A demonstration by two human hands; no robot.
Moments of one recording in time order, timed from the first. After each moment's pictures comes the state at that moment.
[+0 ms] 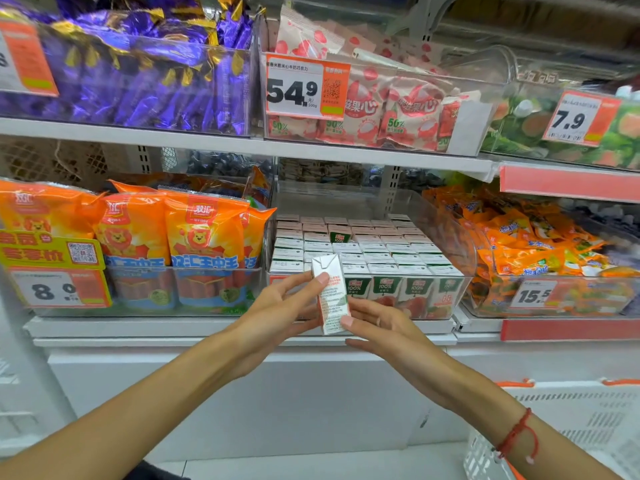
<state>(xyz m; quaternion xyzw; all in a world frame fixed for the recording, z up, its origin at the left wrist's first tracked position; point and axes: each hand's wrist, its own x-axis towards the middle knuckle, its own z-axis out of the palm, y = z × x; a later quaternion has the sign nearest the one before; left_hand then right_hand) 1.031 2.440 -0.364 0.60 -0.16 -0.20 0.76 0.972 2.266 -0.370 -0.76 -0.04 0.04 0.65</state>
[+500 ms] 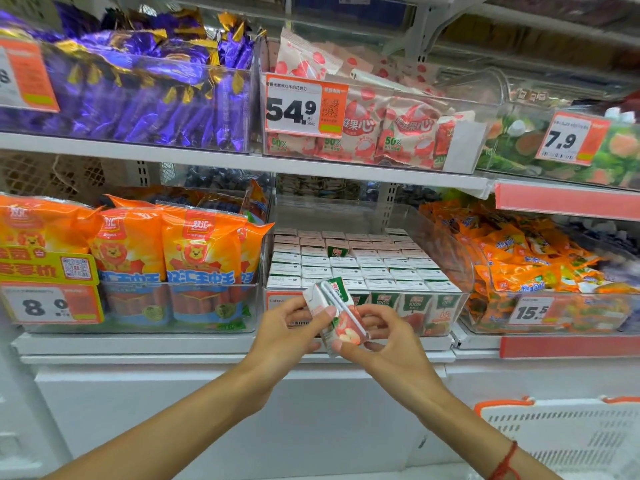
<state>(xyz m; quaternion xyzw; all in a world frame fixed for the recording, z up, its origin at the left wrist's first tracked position) 1.024 2.422 -0.374 0.66 -0.10 -0.07 0.74 0.973 2.275 -0.371 -0.83 0.05 -0.13 0.54</state>
